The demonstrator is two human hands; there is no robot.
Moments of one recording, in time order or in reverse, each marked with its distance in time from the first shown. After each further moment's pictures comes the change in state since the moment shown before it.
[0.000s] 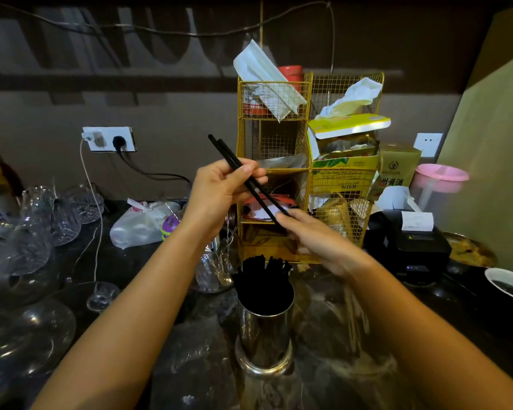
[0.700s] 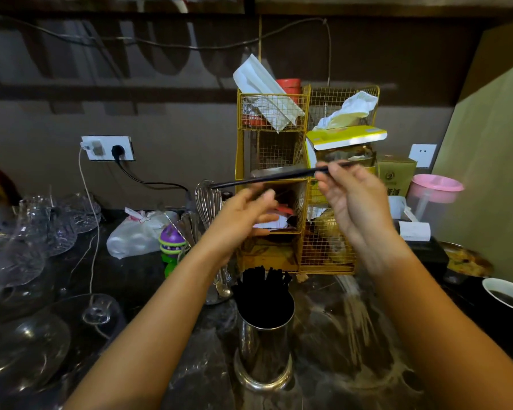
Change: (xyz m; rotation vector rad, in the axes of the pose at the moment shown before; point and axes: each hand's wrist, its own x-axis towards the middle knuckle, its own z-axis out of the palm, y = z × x) left_hand -0.012 -0.008 0.014 0.172 -0.194 -0.215; right_hand -0.017 -0.043 -0.029 0.792 0.405 -0.586
